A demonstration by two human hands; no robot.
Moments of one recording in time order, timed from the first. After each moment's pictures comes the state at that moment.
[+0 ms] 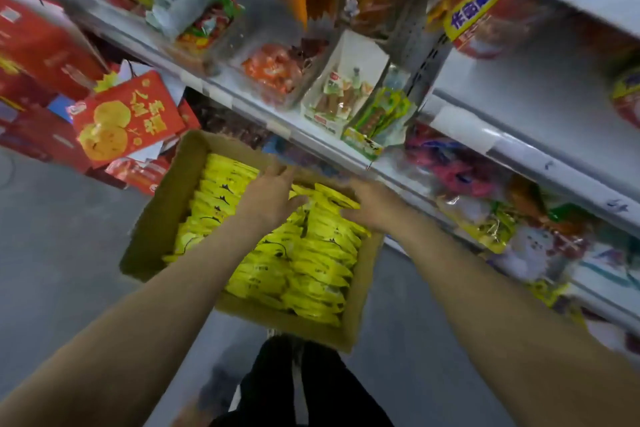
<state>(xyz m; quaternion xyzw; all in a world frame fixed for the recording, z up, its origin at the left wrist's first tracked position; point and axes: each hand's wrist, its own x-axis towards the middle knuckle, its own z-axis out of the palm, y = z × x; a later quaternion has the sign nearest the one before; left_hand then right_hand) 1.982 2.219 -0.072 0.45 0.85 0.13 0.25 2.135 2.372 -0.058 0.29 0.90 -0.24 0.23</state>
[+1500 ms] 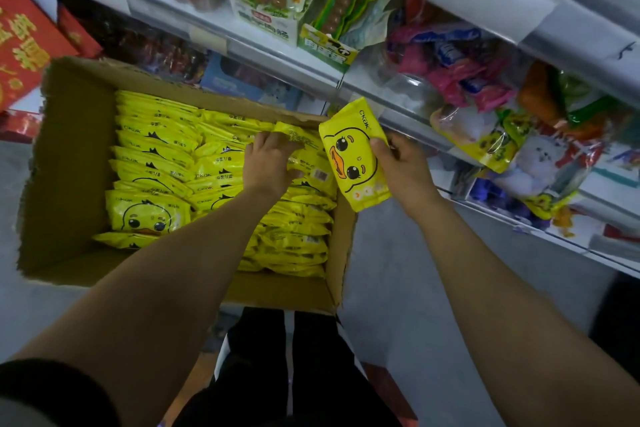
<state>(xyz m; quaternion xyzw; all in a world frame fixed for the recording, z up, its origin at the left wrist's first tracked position) 2.040 2.269 -0.242 0.48 0.83 0.06 0.26 2.227 2.393 -0.155 0.55 0.64 -0.52 -0.07</state>
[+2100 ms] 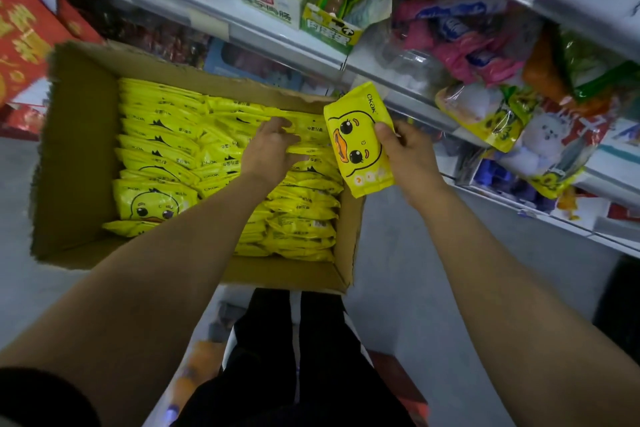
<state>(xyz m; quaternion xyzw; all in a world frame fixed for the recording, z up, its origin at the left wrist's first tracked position) 2.029 2.252 -0.232 0.50 0.81 0.13 0.28 2.228 2.369 -0.151 0.58 0.57 -0.57 -0.13</state>
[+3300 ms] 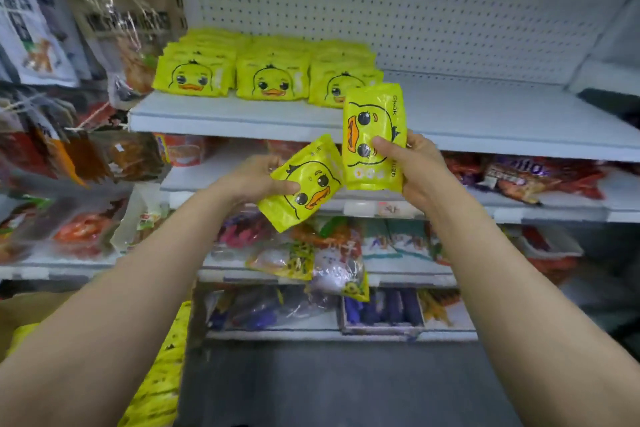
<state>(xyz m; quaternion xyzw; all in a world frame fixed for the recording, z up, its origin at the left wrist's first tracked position) 2.345 2.368 0.210 0.57 0.63 0.34 0.39 2.600 2.435 0.233 0.41 0.51 -0.58 -0.48</state>
